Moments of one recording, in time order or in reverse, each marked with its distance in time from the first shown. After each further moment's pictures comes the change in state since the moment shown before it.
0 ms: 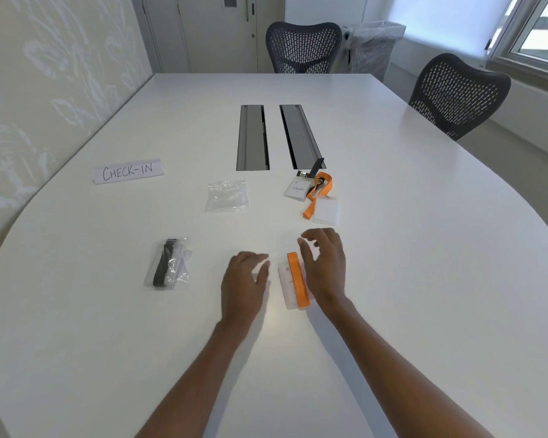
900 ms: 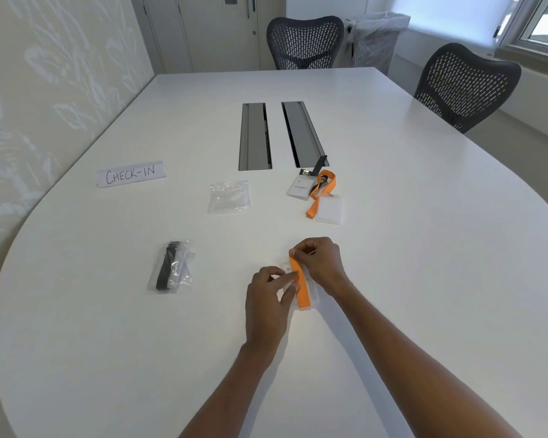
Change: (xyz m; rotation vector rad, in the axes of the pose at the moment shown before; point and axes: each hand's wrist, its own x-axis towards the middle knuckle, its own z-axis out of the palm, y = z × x) left_hand -0.037 0.025 0.024 -0.046 -0.071 -0.047; right_hand 0.027 0.008 0.008 0.092 -0.360 0.348
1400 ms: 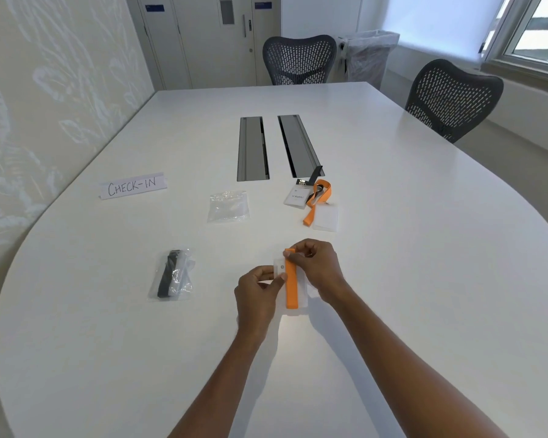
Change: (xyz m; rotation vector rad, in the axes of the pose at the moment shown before) left_hand 0.023 0.015 -0.022 -0.377 0.028 -0.362; right_hand -0.017 -0.020 -0.004 0.216 0.030 0.025
